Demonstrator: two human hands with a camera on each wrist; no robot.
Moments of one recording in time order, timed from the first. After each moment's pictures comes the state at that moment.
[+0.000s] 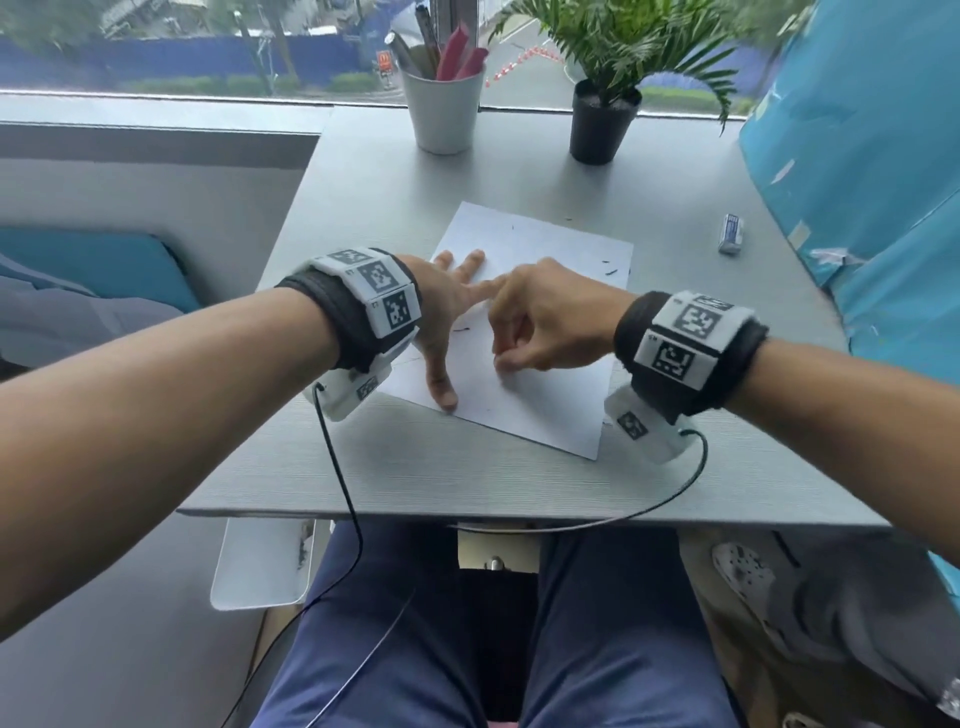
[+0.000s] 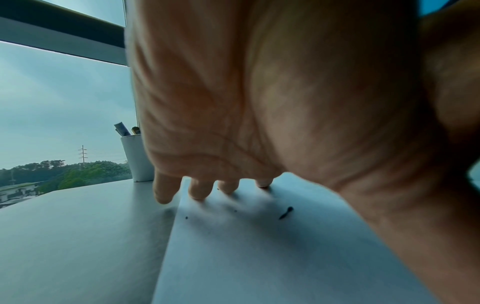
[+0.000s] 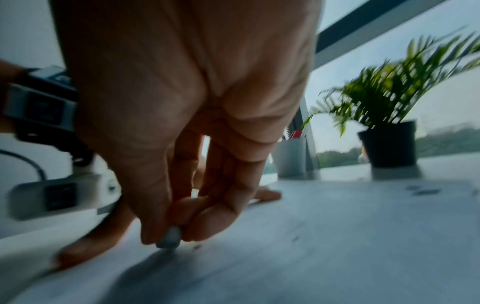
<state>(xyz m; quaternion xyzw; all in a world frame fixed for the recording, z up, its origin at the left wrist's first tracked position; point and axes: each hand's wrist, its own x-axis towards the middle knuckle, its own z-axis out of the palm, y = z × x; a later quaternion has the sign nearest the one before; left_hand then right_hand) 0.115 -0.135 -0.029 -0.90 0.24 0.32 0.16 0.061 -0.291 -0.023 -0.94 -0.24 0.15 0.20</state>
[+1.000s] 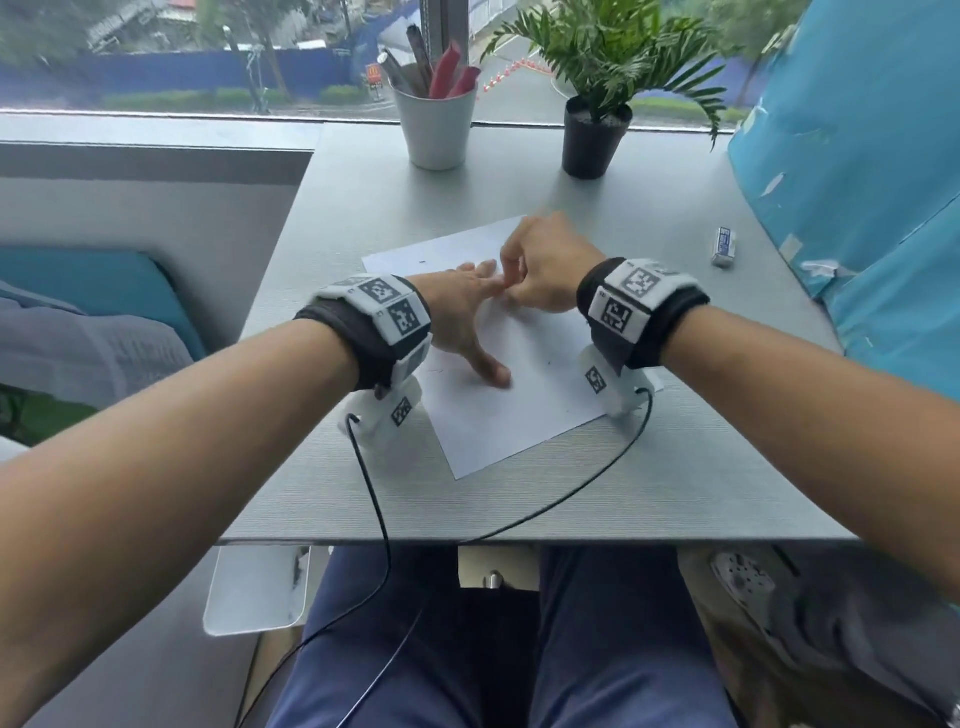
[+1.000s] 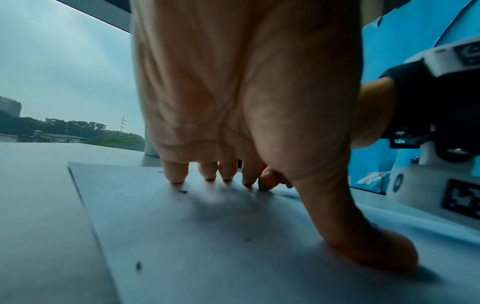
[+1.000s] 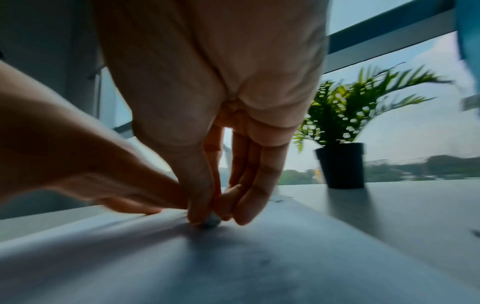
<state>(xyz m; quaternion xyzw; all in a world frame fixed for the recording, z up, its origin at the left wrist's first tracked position) 0.125 -0.141 -0.041 -0.93 0.26 0.25 -0.04 0.124 -0.289 -0.030 -0.98 -0.10 0.05 0.16</state>
